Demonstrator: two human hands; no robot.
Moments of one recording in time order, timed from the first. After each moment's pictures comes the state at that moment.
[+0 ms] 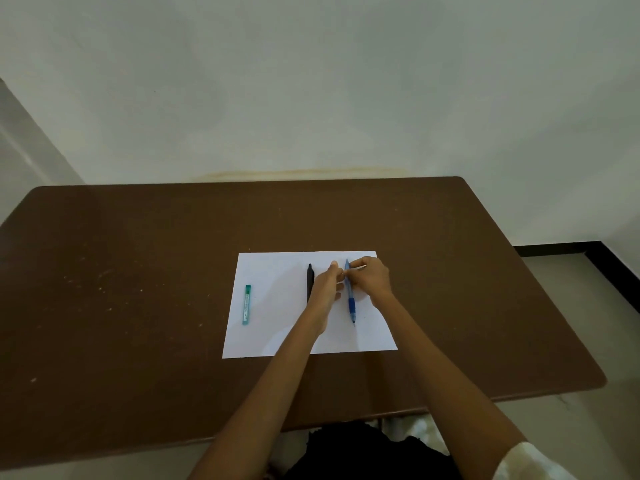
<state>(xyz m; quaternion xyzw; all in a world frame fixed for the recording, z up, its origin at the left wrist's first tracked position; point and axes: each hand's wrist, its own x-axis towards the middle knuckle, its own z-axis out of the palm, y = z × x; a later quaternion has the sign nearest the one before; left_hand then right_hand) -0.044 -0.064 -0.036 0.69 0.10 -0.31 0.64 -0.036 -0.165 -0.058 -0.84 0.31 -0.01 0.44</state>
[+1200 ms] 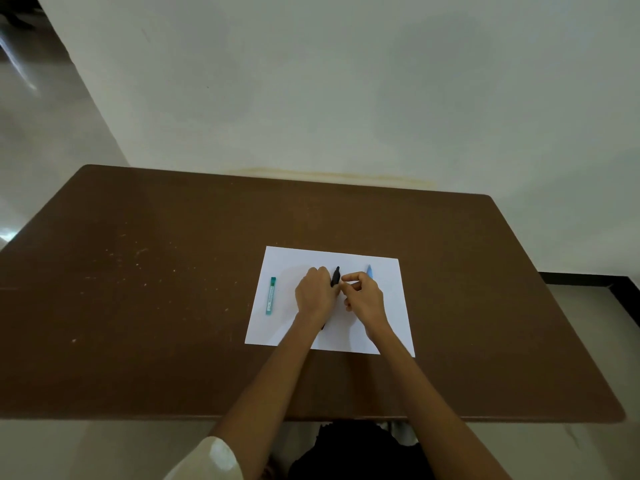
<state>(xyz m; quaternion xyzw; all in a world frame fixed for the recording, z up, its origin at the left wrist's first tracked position) -0.024 -0.016 -0.061 0.96 -0.05 -0.05 0.27 -0.065 -0.102 -0.053 -0.82 0.26 -0.02 0.52</state>
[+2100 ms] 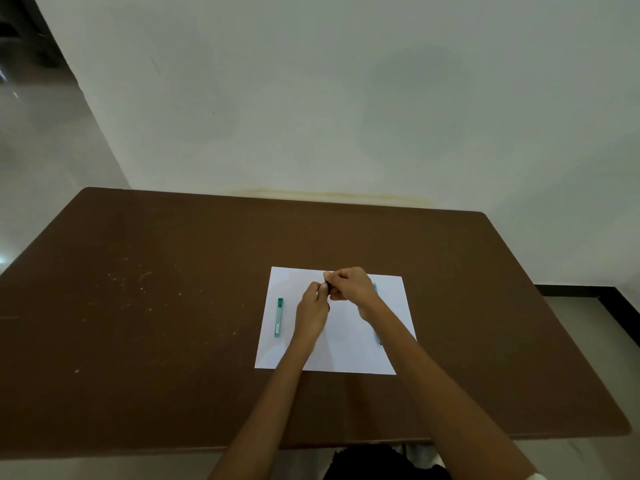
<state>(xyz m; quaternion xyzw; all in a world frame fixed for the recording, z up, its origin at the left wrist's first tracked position) -0.021 0.009 -0.056 0.81 0.05 -0.14 0.57 -0.019 -0.079 -0.011 -0.80 0.20 0.04 0.56</state>
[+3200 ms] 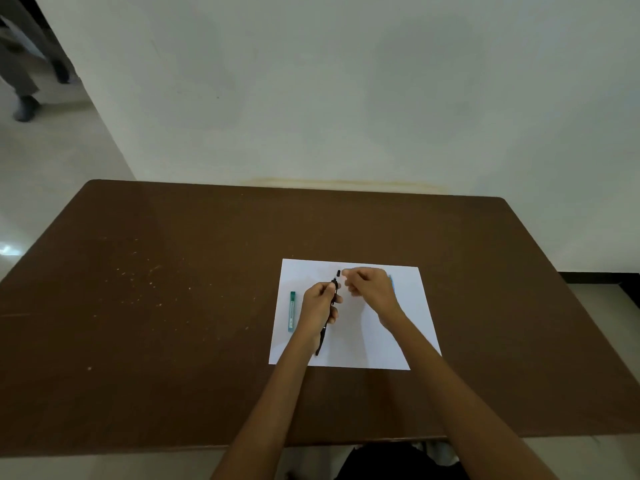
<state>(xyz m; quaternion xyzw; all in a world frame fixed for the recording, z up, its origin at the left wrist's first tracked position) -0.025 0.032 -0.051 0.70 0.08 -0.21 0.68 -0.021 -0.092 -0.050 -0.82 0.19 -0.02 0.54</state>
